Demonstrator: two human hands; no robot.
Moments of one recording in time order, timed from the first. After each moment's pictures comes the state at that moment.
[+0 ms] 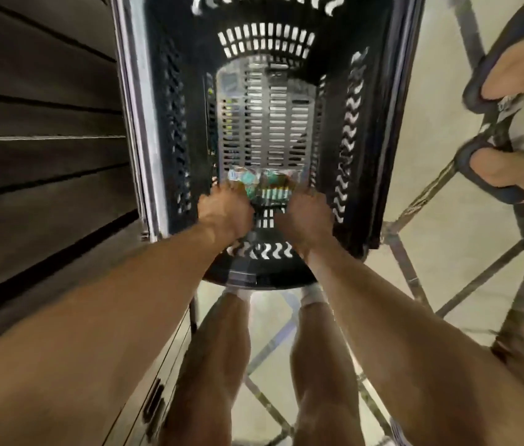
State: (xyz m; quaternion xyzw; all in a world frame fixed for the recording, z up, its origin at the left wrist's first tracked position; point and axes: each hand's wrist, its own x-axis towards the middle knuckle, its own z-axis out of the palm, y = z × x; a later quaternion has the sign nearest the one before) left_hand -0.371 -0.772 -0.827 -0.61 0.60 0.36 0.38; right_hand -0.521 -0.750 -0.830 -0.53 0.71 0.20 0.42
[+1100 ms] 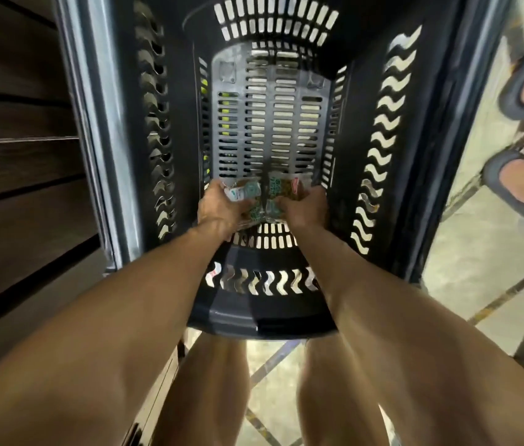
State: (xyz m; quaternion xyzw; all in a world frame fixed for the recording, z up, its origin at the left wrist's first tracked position) left_hand -0.348 -0.765 -0.945 -0.82 0.25 0.52 0.04; right_hand -0.508 -0.761 -0.949 -0.14 0.82 -0.07 0.55
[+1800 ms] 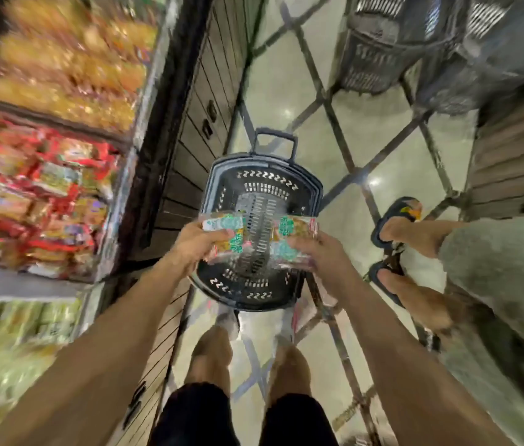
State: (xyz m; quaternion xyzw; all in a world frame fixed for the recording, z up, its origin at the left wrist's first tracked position) left_hand -0.351 -0.816 -0.473 -0.71 0.11 0.63 -0.29; right_hand -0.621 -0.846 -0.460 -0.25 0.62 -0.16 0.73
